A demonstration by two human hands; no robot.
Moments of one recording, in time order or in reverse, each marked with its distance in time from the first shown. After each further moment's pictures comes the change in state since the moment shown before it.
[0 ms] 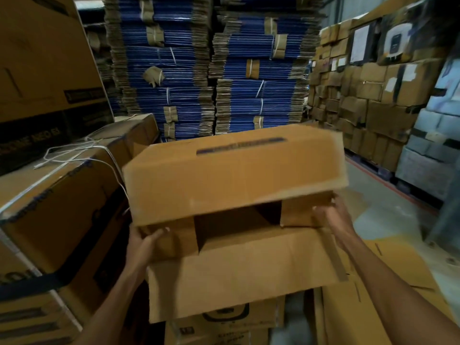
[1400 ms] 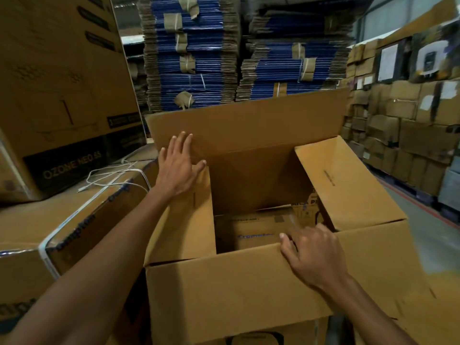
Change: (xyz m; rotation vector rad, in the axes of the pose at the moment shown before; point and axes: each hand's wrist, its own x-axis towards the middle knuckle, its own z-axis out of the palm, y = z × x) left_hand 0.146 0.187 0.017 1.029 0.051 0.836; right_hand -0.094 -0.076 0.117 -0.801 0.180 -1.181
